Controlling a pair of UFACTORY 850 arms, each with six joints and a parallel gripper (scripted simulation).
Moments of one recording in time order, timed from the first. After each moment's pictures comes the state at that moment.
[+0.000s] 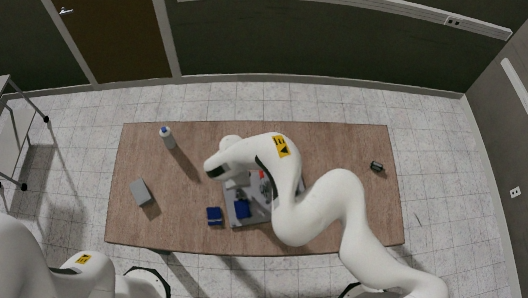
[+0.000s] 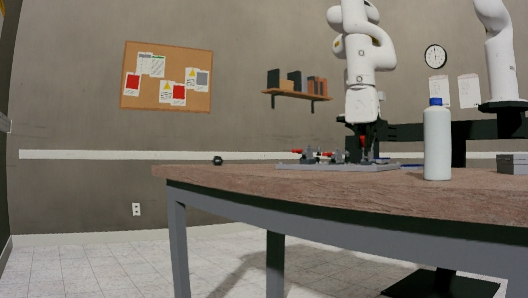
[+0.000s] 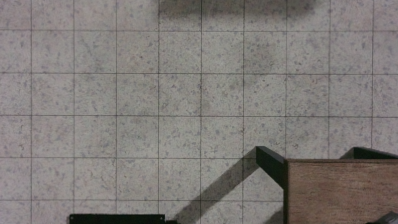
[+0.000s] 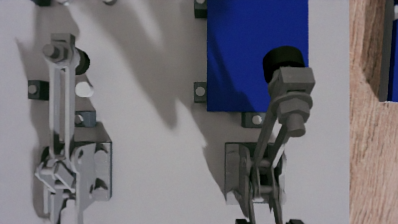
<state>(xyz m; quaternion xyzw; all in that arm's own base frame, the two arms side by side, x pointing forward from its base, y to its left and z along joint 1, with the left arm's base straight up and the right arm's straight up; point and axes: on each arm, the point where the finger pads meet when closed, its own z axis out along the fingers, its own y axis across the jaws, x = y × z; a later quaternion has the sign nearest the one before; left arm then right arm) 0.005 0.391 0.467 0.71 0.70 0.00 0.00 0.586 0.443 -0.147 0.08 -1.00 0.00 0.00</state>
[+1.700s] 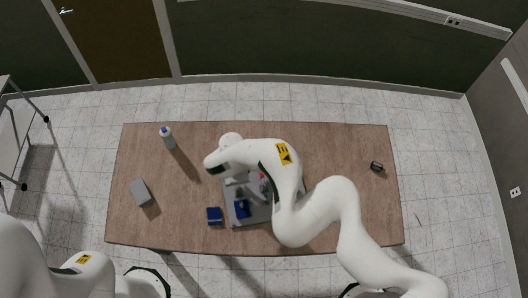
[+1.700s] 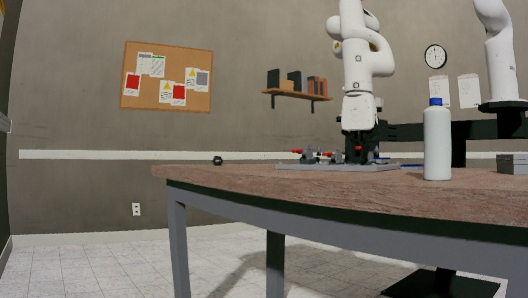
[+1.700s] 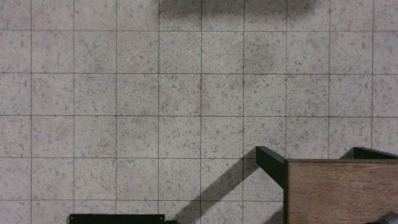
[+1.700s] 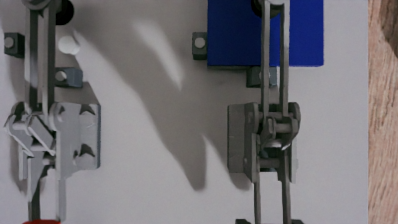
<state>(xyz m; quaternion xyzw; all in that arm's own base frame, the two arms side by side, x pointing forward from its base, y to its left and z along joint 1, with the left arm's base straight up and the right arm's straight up) 0.005 0.391 0.467 0.71 0.70 0.00 0.00 0.609 0.447 -0.169 0.08 -1.00 0.00 0.00</state>
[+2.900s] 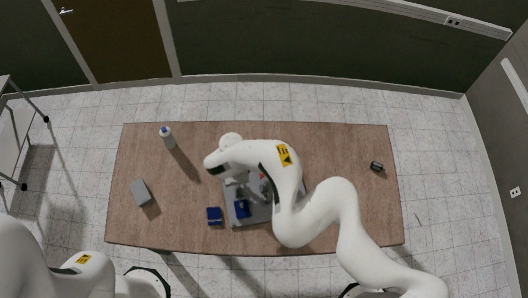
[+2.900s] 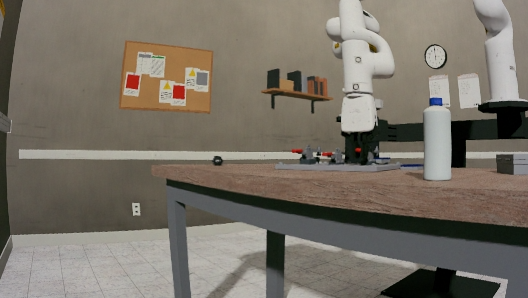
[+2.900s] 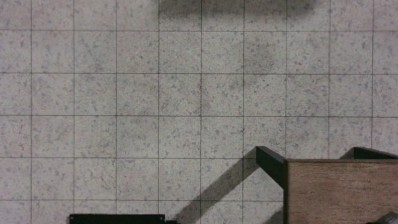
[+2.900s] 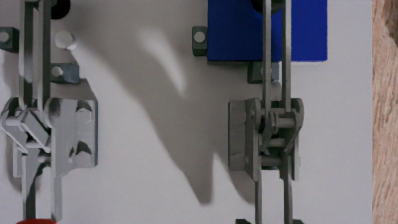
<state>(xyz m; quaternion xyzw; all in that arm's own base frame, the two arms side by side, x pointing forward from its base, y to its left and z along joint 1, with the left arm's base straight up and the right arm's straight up) 0.005 0.391 0.467 0.71 0.70 0.00 0.00 0.611 0.447 -0.174 0.08 -1.00 0.00 0.00</state>
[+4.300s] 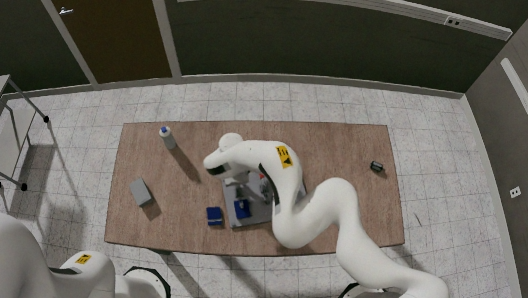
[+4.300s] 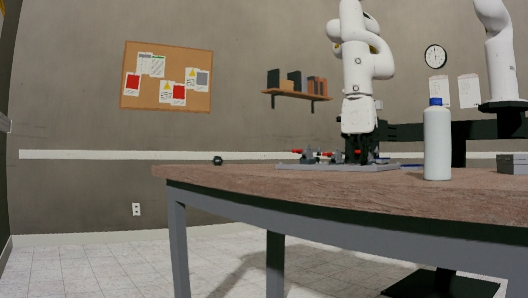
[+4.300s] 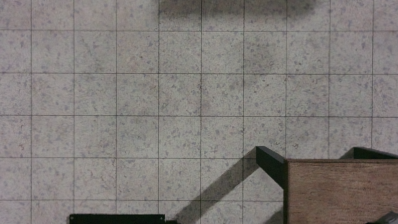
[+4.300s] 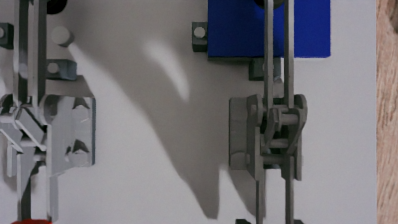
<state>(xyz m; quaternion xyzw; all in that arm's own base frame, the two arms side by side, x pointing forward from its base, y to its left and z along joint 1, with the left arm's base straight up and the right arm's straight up) 0.005 0.391 0.467 0.71 0.70 0.00 0.00 0.613 0.447 -0.178 0.08 -1.00 0.00 0.00</state>
